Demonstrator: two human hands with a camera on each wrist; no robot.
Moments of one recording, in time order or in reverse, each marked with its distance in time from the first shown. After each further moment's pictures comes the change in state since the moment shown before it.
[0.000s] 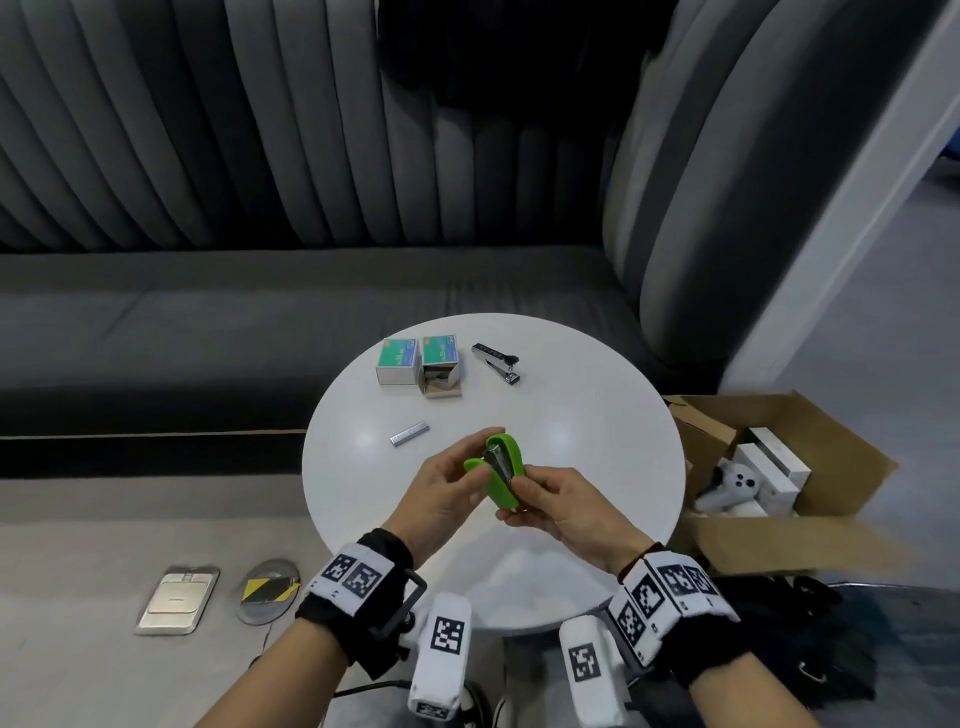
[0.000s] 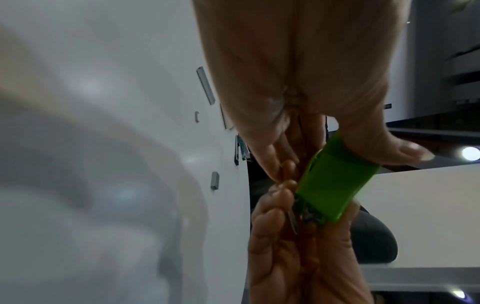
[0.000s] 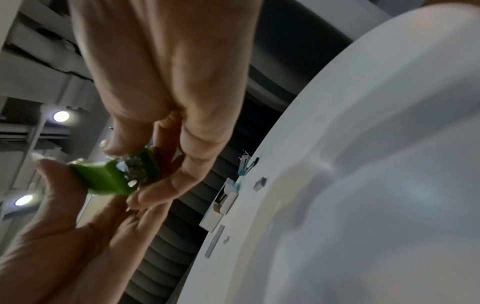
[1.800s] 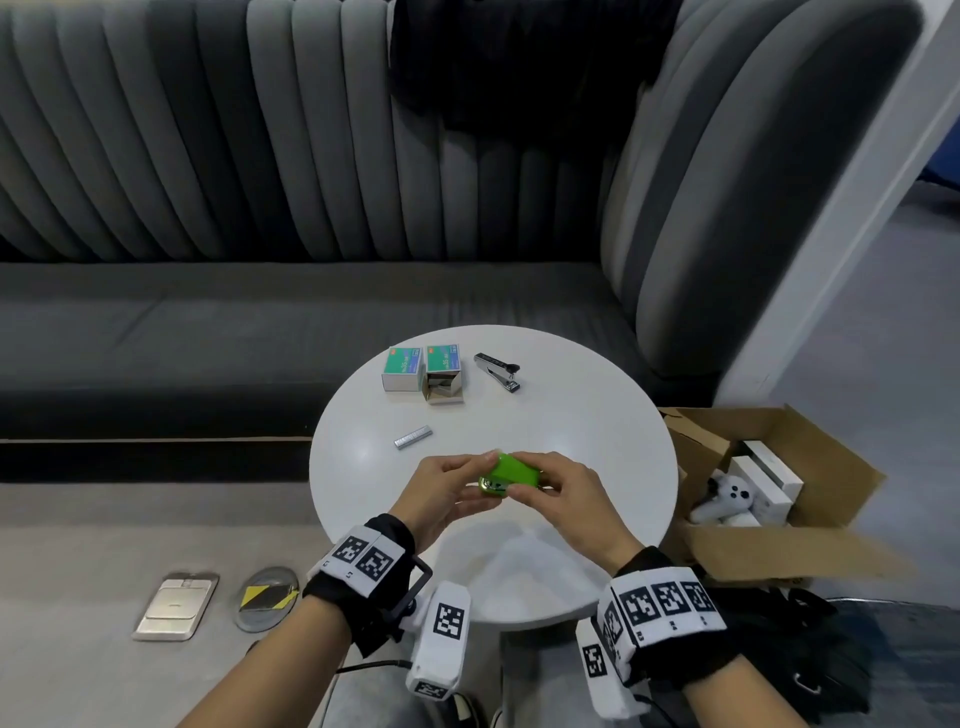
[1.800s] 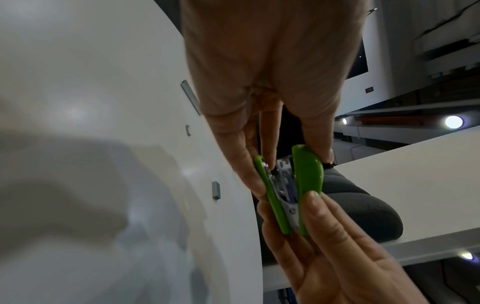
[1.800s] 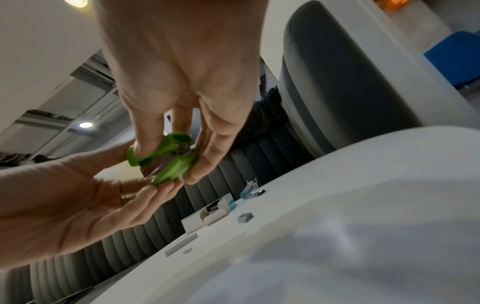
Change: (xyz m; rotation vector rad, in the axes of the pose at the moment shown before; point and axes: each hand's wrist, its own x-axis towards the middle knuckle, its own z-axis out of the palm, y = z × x) left_hand -0.005 0.016 0.008 0.086 0.158 -0.230; right_hand -0.003 0.006 -0.002 -0.535 0.311 -0.265
